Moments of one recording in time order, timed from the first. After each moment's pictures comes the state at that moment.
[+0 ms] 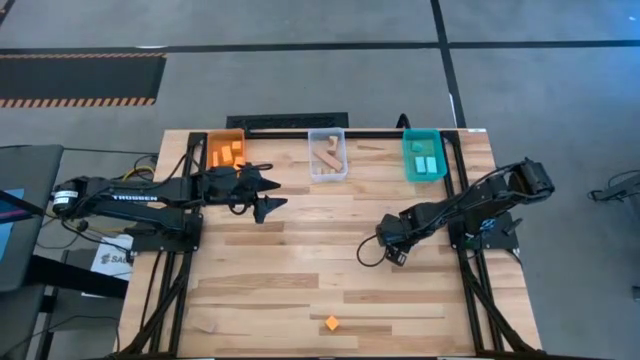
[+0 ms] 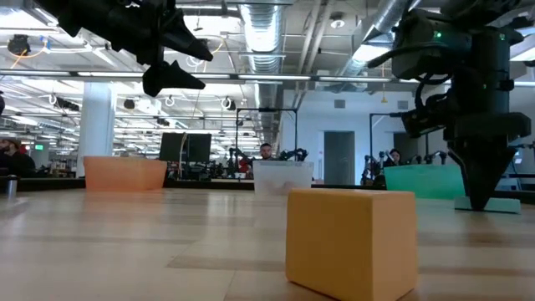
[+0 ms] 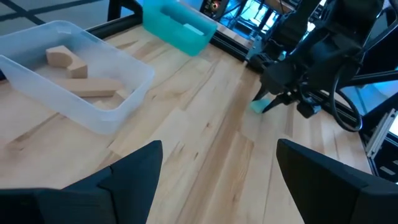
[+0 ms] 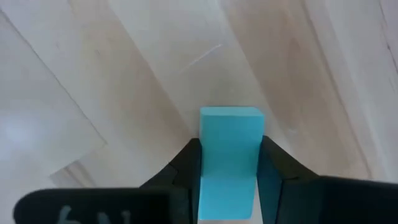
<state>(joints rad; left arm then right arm) 0.15 0.95 0.57 0.00 -0.06 -0.45 0.19 1.49 0.71 -0.71 0.05 0.74</state>
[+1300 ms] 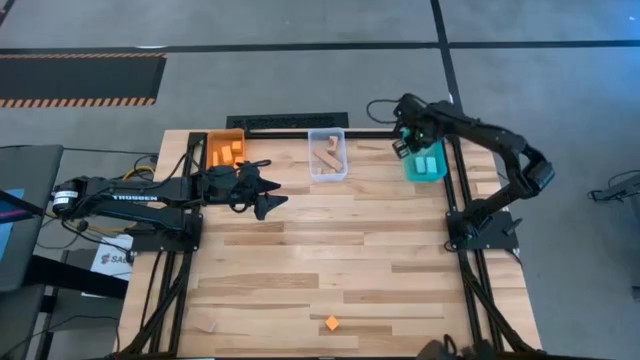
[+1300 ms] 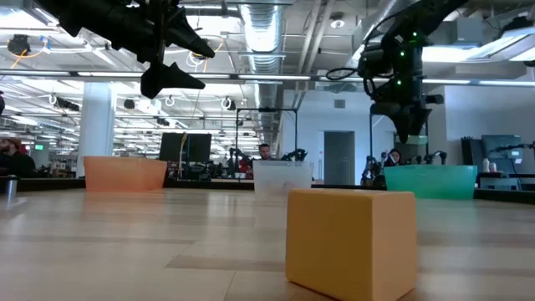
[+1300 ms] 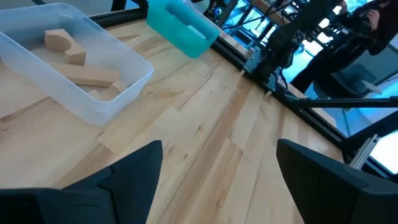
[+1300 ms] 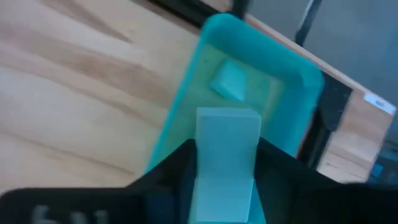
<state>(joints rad) 0.15 0.95 0.57 0.01 -0.06 -0.59 -0.82 1.49 1.18 -1.05 0.33 0.27</state>
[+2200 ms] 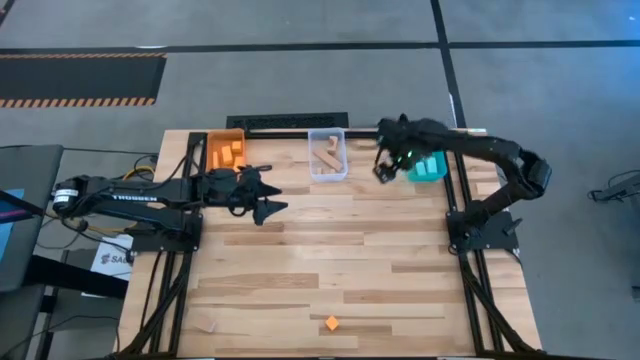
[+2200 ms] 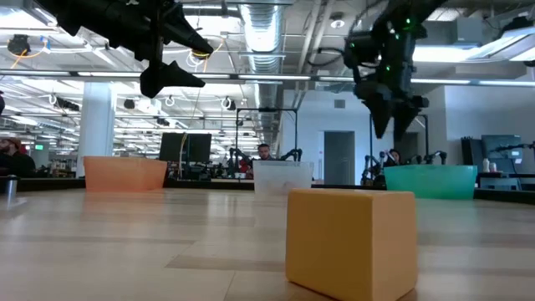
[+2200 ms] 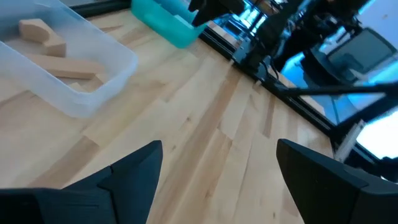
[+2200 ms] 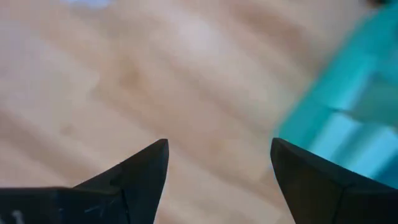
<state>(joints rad) 0.12 0.95 0.57 0.01 -0.03 -0.58 -0.58 1.49 1.18 -1.05 0.08 0.39</state>
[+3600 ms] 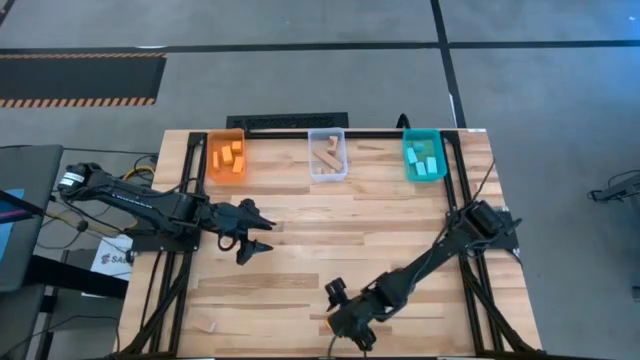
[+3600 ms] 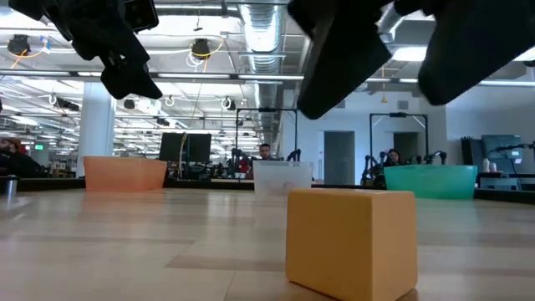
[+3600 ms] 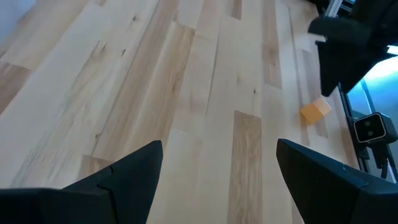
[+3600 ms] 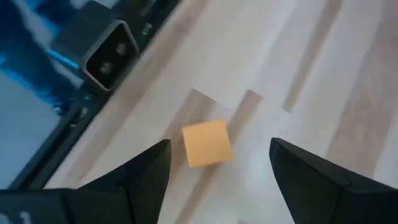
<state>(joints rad) -0.22 0.95 0.57 -0.26 -0.07 -0.47 0.61 2.02 1.45 -0.37 0.13 0.02</state>
